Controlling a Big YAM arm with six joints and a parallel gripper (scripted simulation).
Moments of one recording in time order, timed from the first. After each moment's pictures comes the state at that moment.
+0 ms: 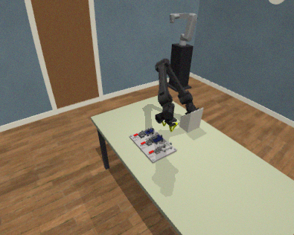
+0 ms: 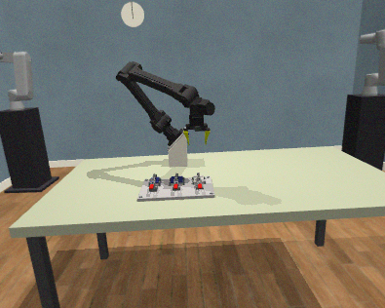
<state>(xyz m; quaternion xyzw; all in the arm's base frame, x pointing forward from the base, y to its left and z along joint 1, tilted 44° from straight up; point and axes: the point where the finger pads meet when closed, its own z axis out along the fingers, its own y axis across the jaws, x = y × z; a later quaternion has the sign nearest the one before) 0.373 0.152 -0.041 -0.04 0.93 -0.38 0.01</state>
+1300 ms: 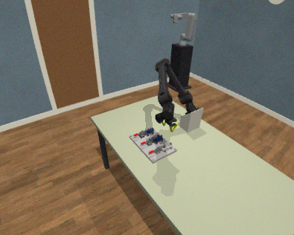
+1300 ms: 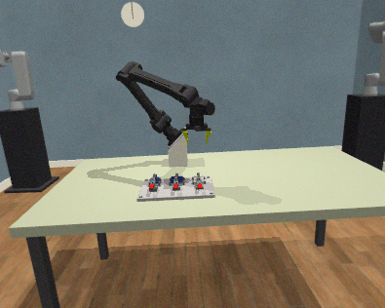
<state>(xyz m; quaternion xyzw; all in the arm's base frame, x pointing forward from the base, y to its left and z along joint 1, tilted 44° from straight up) 0.373 0.152 -0.041 -0.04 0.93 -0.38 0.01</state>
